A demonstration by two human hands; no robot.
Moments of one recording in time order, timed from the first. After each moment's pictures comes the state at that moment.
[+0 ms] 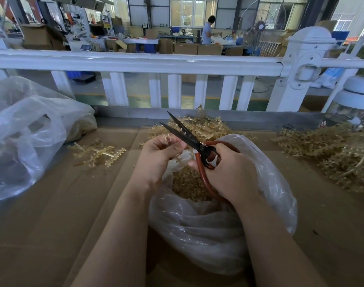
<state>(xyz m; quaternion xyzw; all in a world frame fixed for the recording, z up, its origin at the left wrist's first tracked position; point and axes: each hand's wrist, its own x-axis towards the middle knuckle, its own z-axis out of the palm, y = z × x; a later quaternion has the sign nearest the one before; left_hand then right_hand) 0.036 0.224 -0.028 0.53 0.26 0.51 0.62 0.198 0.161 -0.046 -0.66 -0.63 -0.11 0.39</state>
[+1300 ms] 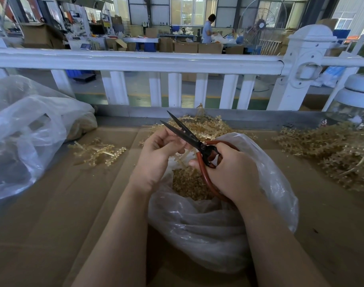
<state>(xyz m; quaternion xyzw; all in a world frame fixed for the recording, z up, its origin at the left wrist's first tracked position) 0.036 0.219 -0.023 0.62 0.21 0.53 0.54 0.200 0.159 -0.043 -0.66 -0.63 -0.10 0.39</state>
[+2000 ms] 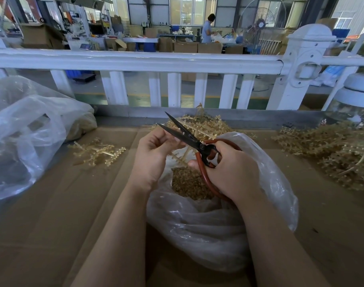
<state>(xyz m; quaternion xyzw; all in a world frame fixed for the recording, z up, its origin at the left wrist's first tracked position) 0.033 0.219 -0.022 0.63 0.25 0.56 0.48 0.198 0.155 -0.037 -0.67 -0.63 -0.09 0.38</state>
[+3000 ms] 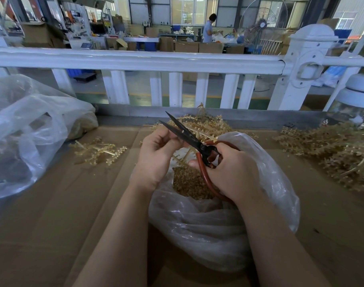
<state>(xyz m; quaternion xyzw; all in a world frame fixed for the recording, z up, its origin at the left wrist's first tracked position) 0.036 0.218 -0.020 0.64 0.25 0.56 0.47 0.200 0.159 -0.044 -0.64 -0.64 -0.11 0.41</state>
